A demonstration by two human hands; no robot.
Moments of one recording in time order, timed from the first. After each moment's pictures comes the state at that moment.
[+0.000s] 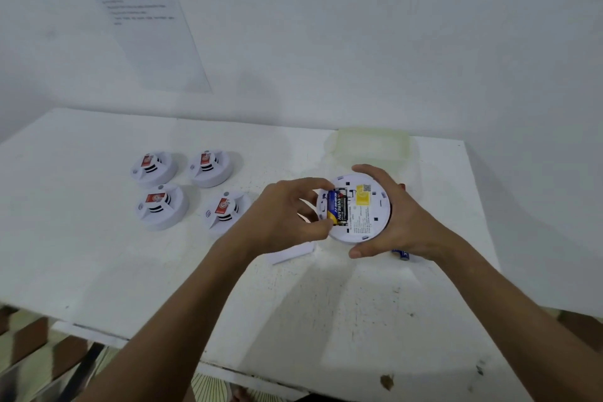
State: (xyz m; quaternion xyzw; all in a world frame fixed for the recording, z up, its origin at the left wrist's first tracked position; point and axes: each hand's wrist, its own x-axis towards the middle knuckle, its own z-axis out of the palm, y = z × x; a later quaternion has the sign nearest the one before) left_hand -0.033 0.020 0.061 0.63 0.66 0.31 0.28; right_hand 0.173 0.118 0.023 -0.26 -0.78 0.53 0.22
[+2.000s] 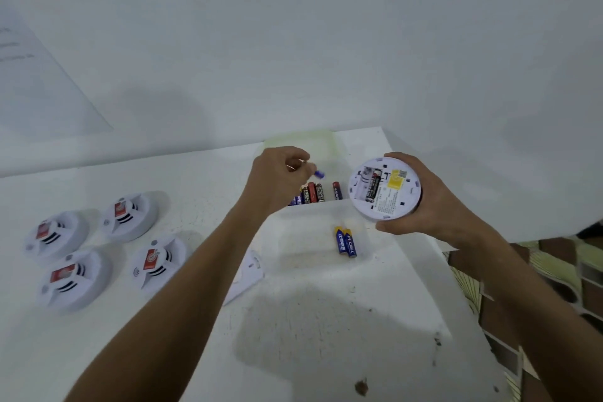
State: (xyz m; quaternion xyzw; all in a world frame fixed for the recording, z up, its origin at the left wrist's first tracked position) left_hand 0.022 0.138 0.060 0.60 0.65 0.37 0.29; right_hand 0.283 0.132 0.024 -0.41 -0.70 0.45 0.37
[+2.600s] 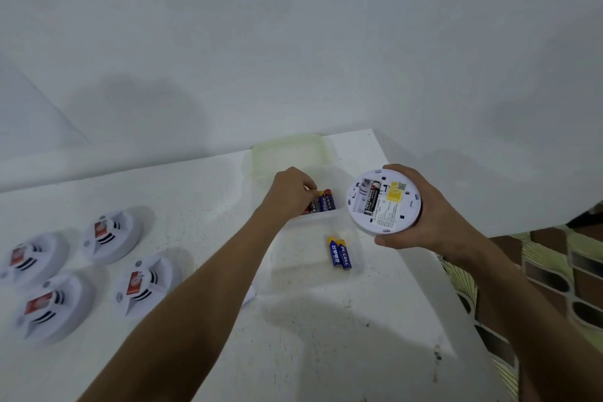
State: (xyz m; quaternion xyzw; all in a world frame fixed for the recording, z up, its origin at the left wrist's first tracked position) left_hand 0.045 0.193 0.007 0.66 0.69 0.17 0.26; right_hand 0.290 0.133 0.013 -0.42 -0.69 0.46 0.38
